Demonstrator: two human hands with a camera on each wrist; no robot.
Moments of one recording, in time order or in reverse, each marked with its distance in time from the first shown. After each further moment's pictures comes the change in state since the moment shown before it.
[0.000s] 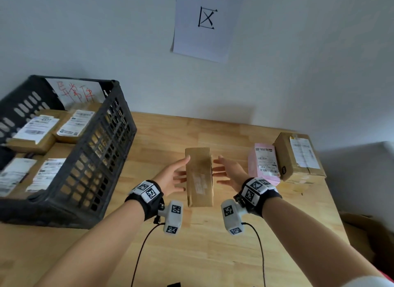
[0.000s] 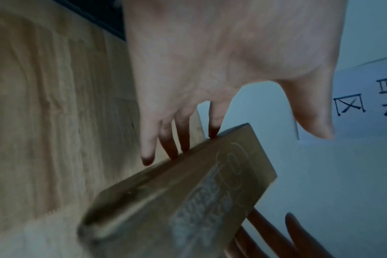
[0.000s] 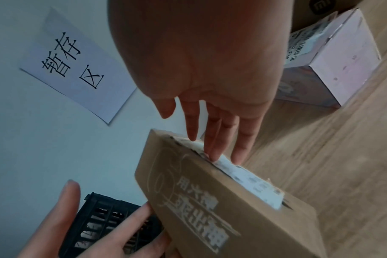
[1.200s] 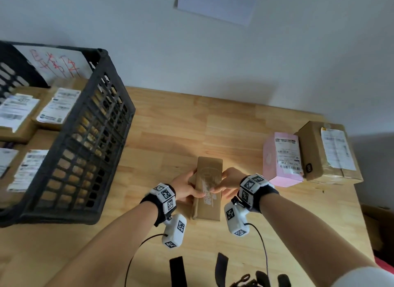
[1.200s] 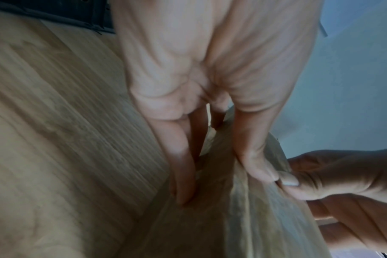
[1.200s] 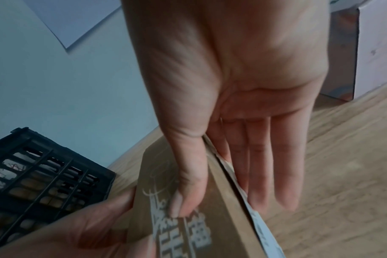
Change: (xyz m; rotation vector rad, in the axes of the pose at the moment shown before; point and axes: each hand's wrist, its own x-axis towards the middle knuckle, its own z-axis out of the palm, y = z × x) left_hand 0.072 -0.041 -0.014 0.603 -0.047 -0.175; right_hand 0.071 0.026 0.011 -0.756 -0.248 0.253
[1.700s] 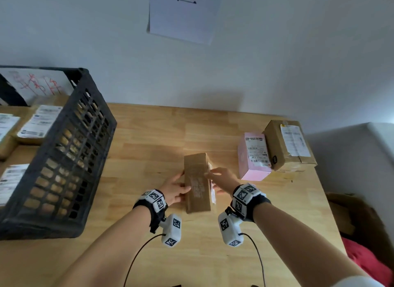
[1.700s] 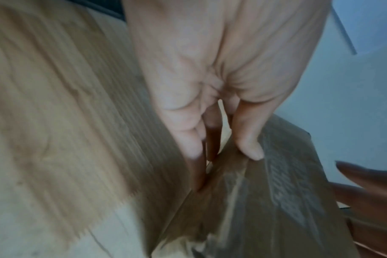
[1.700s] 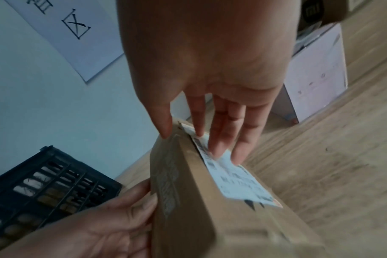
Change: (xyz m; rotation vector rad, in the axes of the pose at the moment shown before) left_hand -0.013 0.003 0.035 -0.479 0.046 0.031; right_hand -0.054 0.030 0.012 0.332 0.317 -0.104
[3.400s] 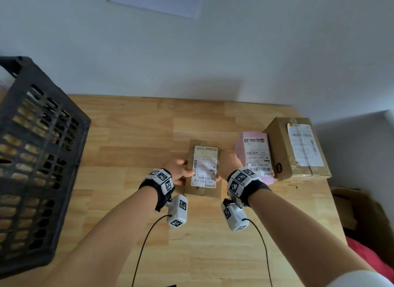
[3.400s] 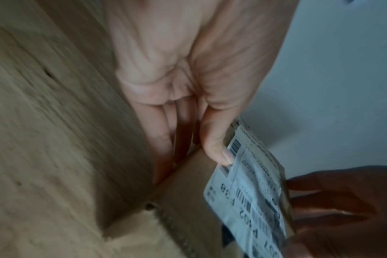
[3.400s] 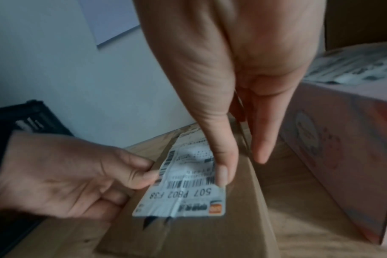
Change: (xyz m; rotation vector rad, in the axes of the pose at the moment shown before) left_hand 0.111 0.070 0.030 0.333 0.071 -0.080; right_hand 0.103 -0.019 -0.058 -0.766 0.058 0.072
